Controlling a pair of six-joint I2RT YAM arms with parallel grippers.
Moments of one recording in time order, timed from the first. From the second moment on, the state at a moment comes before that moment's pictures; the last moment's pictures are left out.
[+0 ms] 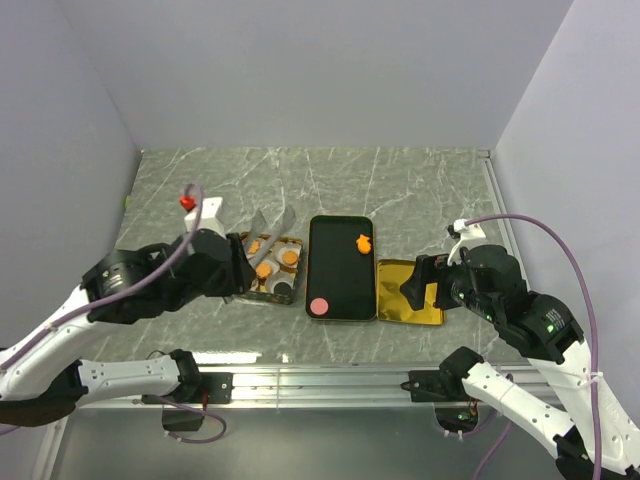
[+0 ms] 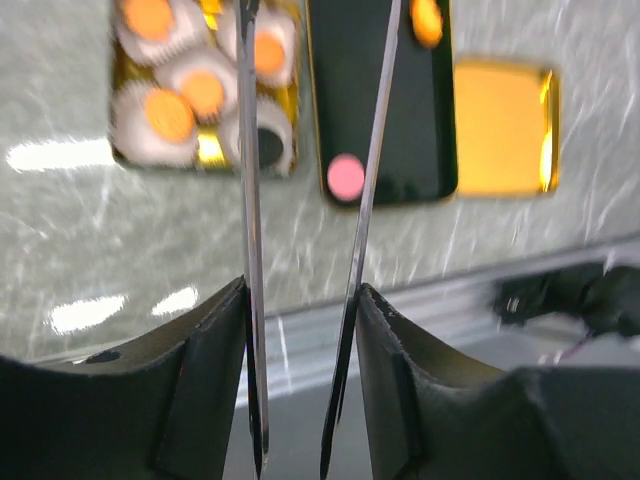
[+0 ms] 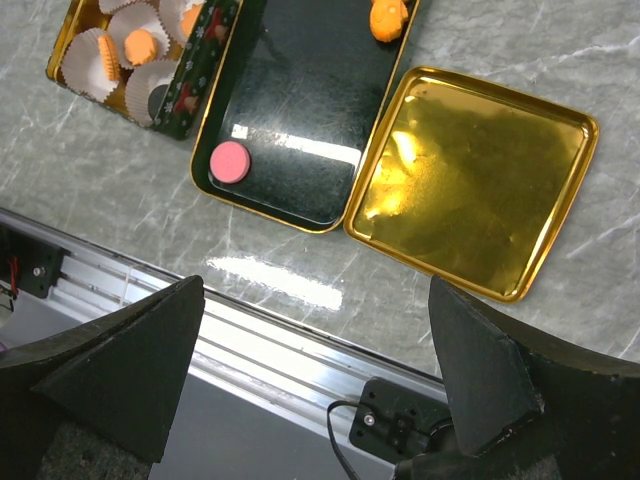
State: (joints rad) left arm -1.08 0.98 1.44 -1.30 -0.44 -0.92; right arm 0.62 0.64 1.07 -1.08 0.09 0.42
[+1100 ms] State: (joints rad) left arm -0.06 1.26 1.07 -0.81 -0.25 -0.41; right arm 0.62 0.63 1.07 -1.09 0.12 0.42
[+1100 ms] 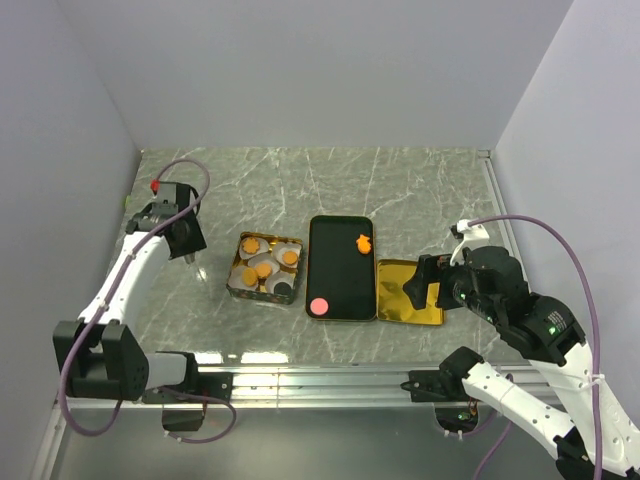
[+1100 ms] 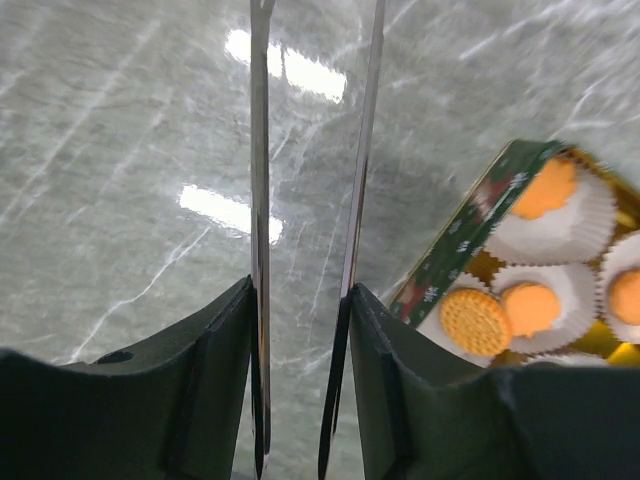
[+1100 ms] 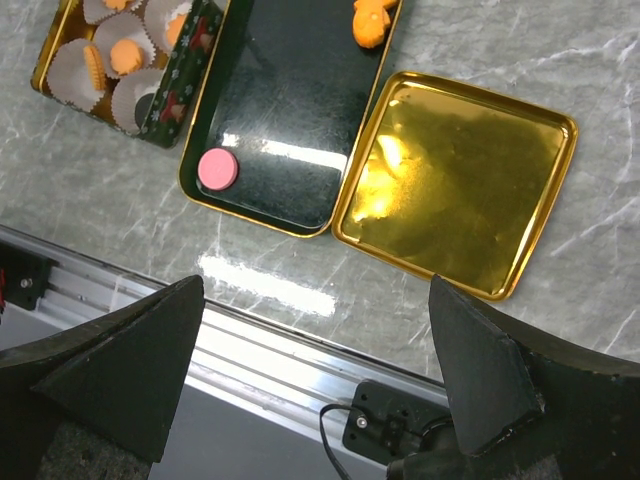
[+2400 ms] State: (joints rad) left arm -0.01 1.61 0.96 -0.62 -0.05 -0.38; right arm 0.62 0.85 1.05 -1.04 0.13 0.41
